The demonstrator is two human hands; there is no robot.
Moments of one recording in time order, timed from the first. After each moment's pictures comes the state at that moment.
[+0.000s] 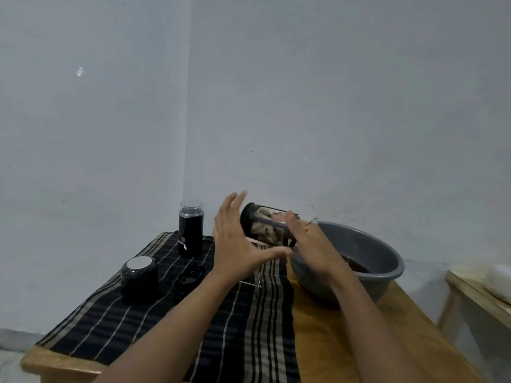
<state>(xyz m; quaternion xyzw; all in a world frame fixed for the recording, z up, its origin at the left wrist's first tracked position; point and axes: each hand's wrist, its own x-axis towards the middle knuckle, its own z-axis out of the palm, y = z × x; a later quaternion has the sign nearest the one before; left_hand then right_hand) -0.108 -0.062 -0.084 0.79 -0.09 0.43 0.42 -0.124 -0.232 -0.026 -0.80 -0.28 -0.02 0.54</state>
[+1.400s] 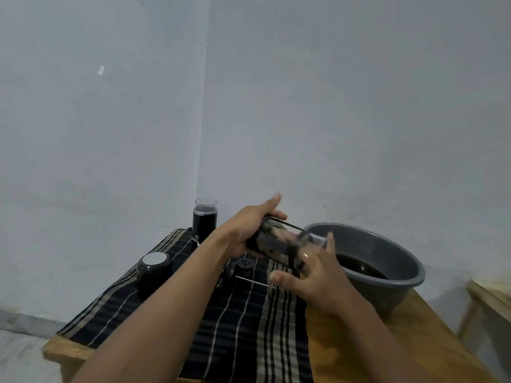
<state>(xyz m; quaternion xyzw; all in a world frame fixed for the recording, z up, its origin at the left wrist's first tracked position) -0.123 -0.041 -0.012 0.73 -0.03 -0.02 0.68 -0.142 -0.228 -0.057 -0.87 -0.37 -0.12 0.31</state>
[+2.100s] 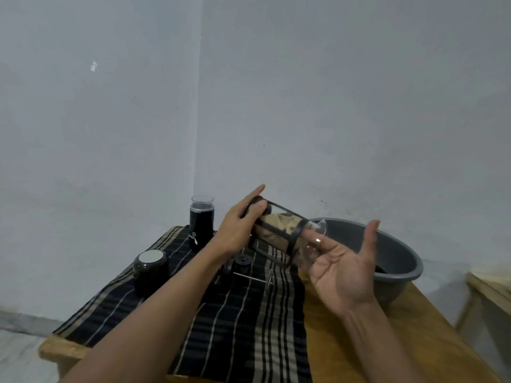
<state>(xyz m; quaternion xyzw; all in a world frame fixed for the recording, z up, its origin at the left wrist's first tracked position) -0.118 -0.032 -0.044 0.71 -0.14 0.21 0.66 -0.142 -0.245 -0.063 -0.49 -0.29 0.13 0.81</state>
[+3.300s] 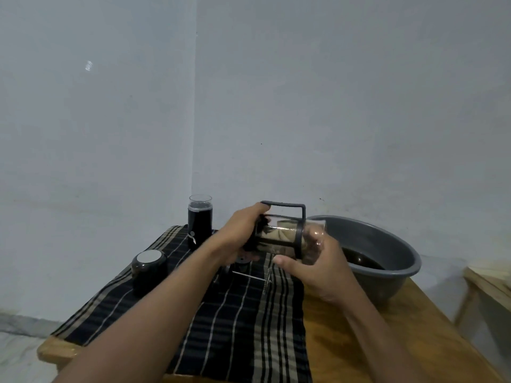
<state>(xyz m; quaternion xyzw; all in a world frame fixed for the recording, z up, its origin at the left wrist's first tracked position) -0.118 -0.040 -0.040 0.70 0.00 0.02 0.71 -0.139 -0.242 -0.060 -0.78 -0.31 -0.11 0.53</state>
